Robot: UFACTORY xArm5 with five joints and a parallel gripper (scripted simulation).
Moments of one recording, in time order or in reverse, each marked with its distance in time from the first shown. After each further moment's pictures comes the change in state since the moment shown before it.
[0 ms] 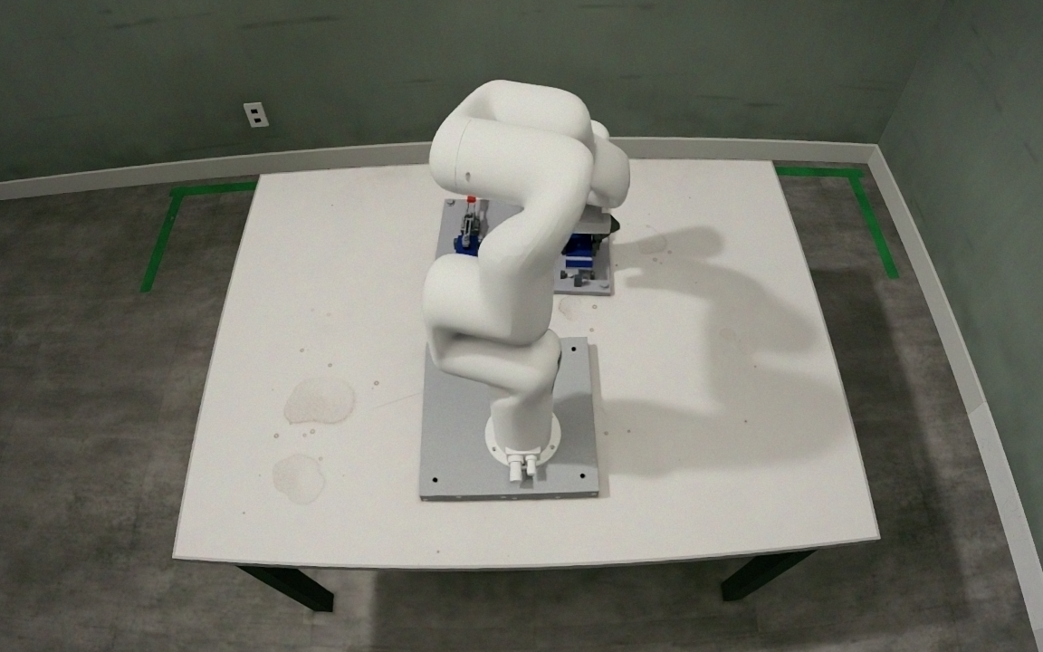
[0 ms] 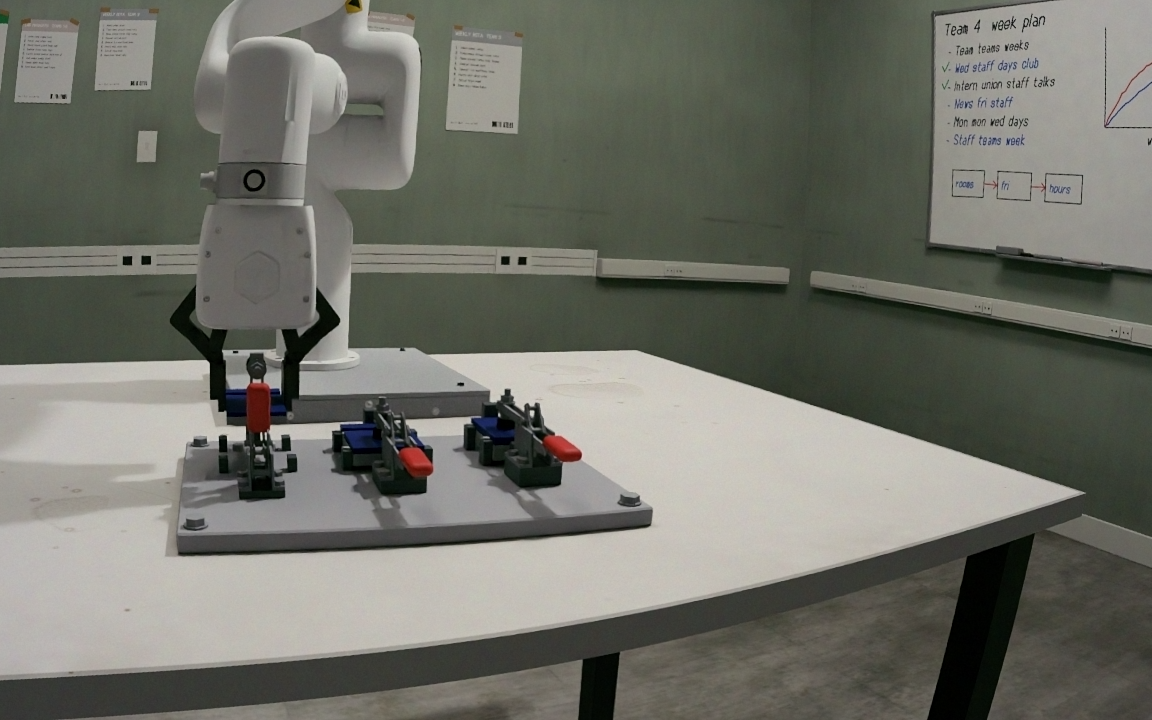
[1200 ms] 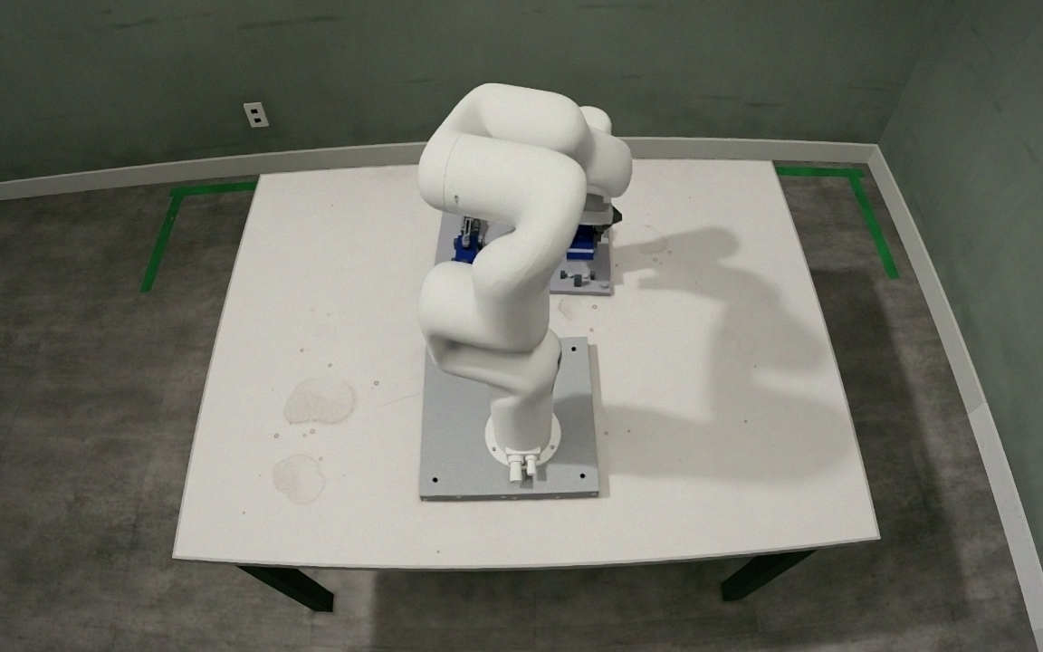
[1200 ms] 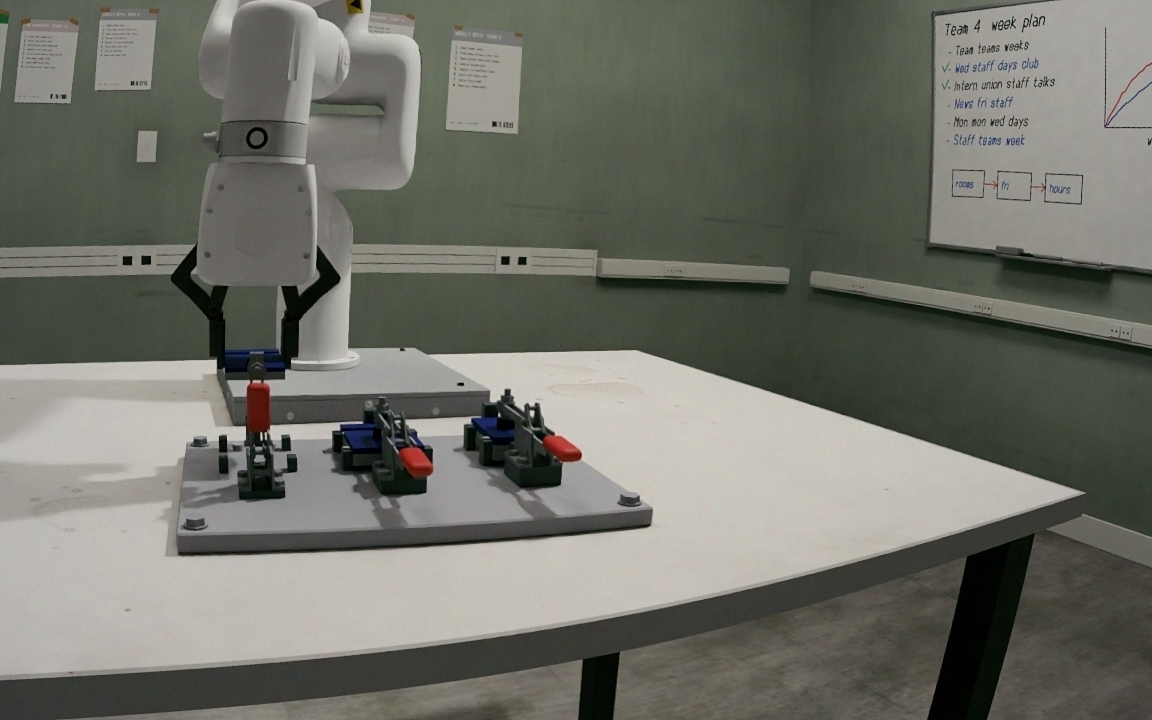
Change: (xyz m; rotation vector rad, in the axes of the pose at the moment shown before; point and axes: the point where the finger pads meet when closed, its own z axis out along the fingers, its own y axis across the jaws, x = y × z) arm 0.008 0.000 -0.034 0.000 0.000 0.000
